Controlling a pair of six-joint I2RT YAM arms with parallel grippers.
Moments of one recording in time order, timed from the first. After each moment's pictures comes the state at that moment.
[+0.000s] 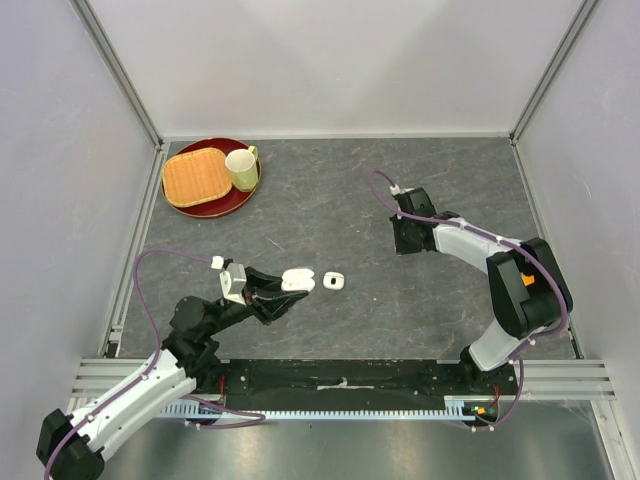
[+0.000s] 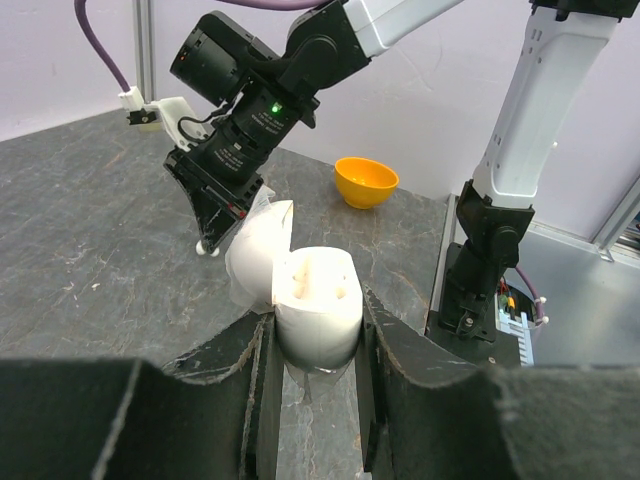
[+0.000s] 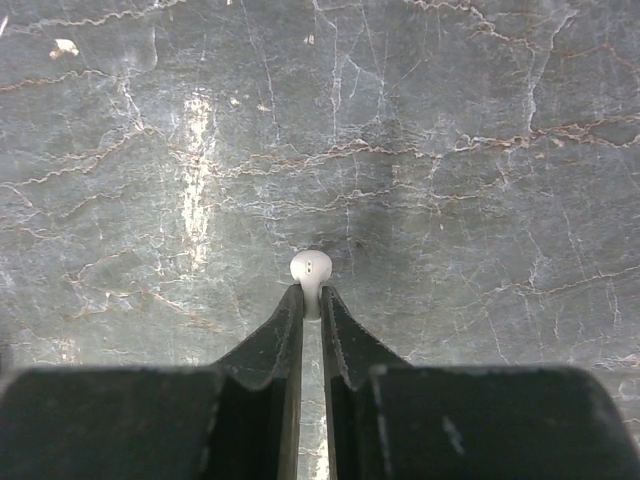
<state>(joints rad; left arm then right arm) -0.71 0.41 0.11 0.60 0.45 -0.32 0.38 1.65 0.96 -0.34 0.07 0.24</state>
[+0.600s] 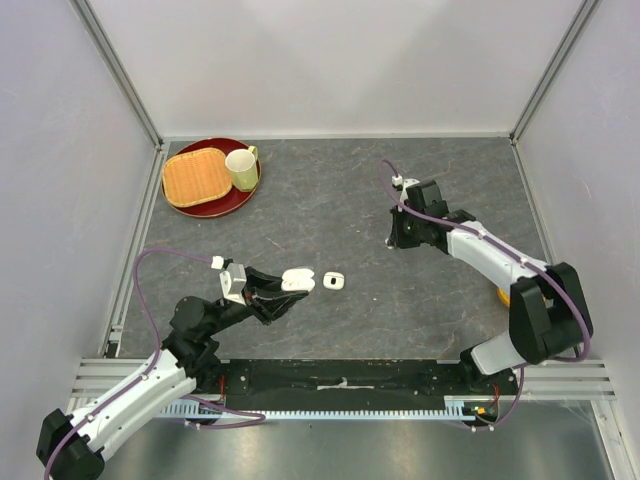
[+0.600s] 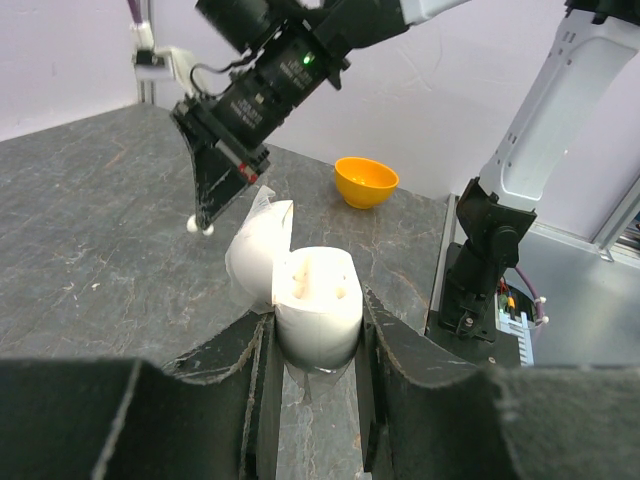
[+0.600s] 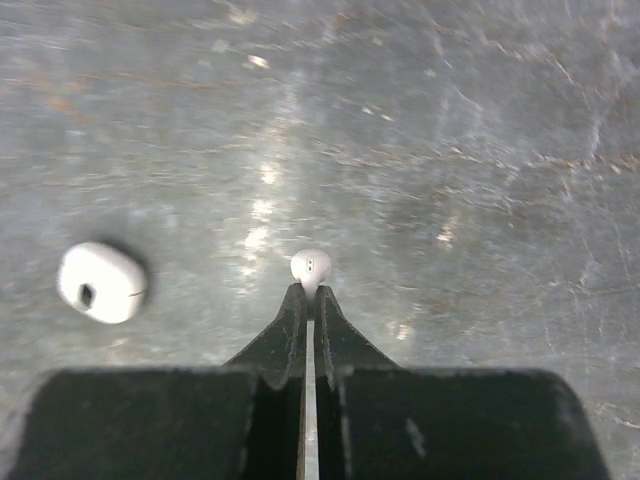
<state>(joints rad) -0.71 0.41 0.11 0.60 0.45 -0.32 0.38 1.52 0.96 -0.38 -0.08 0.23</state>
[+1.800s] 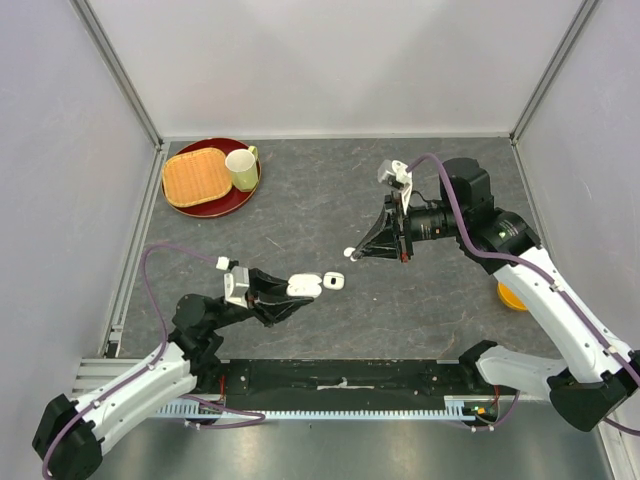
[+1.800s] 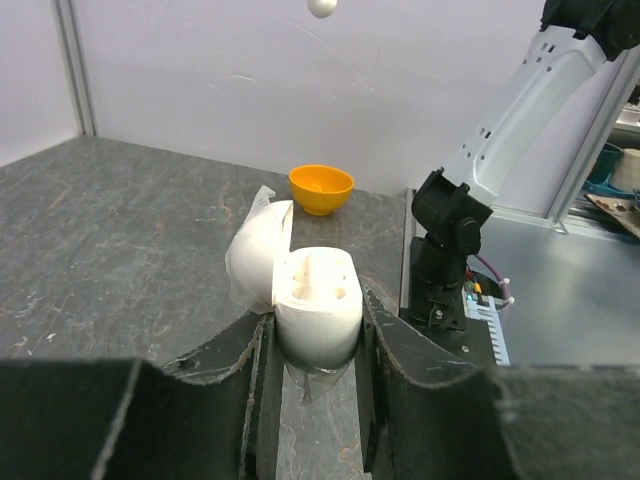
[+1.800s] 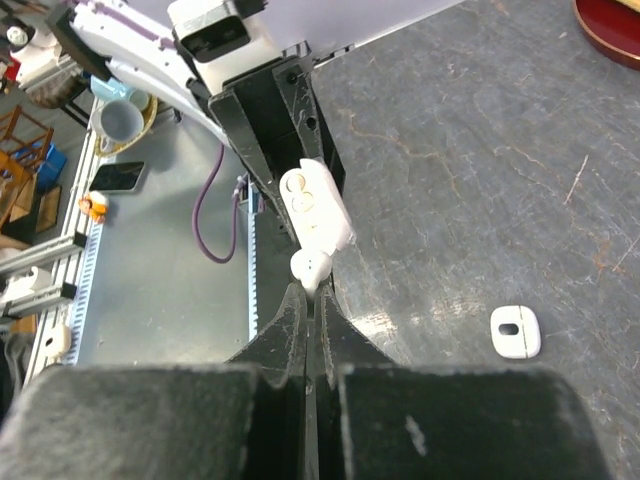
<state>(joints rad) -0.71 0.52 0.11 0.78 0.57 -0.32 0.54 1.12 1.29 -0.56 -0.97 0.07</state>
